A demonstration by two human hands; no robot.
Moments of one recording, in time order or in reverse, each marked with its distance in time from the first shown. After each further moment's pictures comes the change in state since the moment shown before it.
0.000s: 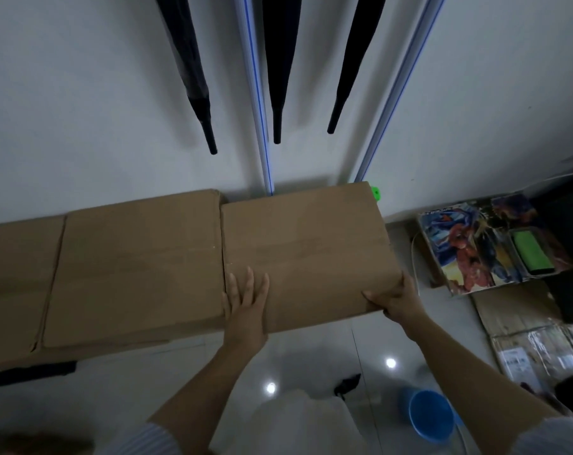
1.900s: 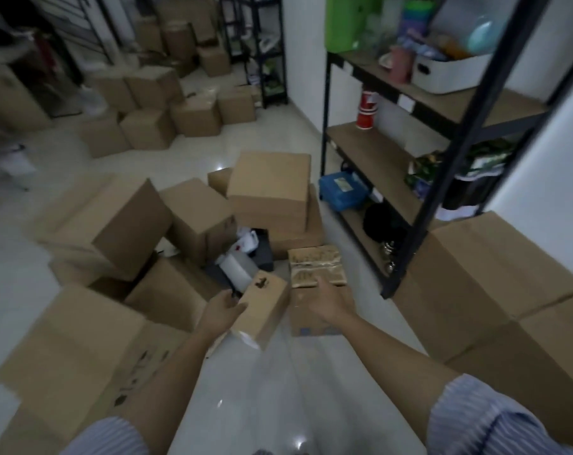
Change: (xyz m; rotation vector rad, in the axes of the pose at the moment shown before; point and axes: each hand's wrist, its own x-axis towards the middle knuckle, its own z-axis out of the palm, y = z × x) left_hand -0.848 -0.368 0.114 -1.250 0.806 -1.344; right_hand -0.805 0.116 0.521 -1.192 -1.121 -1.149
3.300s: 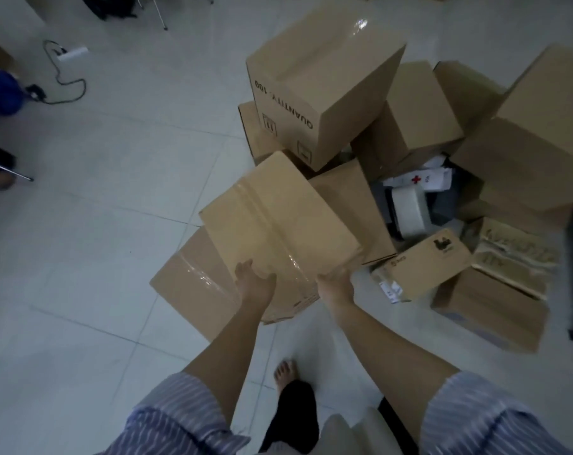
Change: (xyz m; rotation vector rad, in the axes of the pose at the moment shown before) left_hand 0.052 -0.402 -0.189 -0.400 0.502 -0.588; right_hand 0.051 -0.225 0.482 0.053 -0.297 0.269
